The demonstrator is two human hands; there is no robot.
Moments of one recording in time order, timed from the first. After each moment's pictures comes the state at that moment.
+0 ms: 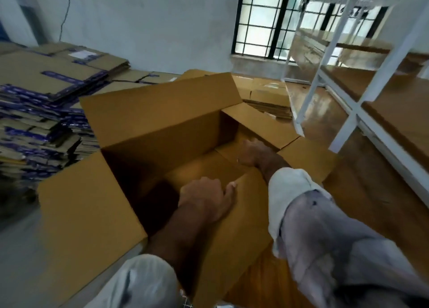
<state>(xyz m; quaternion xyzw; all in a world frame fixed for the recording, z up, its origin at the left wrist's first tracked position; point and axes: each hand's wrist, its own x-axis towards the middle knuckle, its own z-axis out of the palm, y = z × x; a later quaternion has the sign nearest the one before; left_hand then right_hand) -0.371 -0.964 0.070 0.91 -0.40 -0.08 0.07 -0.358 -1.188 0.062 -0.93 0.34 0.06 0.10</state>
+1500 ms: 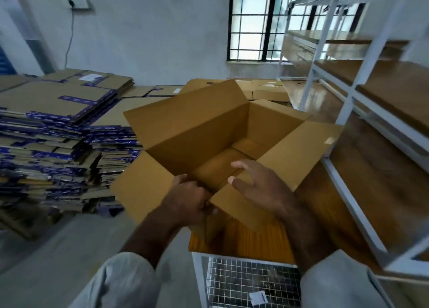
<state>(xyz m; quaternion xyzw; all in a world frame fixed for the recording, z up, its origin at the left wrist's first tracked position) -0.327 -0.799 0.069 0.81 -0.58 -0.04 -0.05 -0.480 -0.947 0.100 -0.91 0.24 -0.12 0.32</state>
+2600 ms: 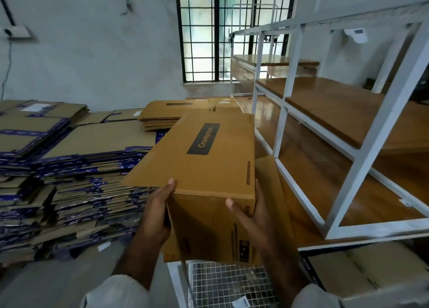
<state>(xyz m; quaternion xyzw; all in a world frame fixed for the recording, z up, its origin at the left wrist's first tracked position) -0.380 -0.791 0.075 0.55 -0.18 -0.35 0.73 -0.572 -0.898 0.044 -0.67 0.32 -0.39 0.55</state>
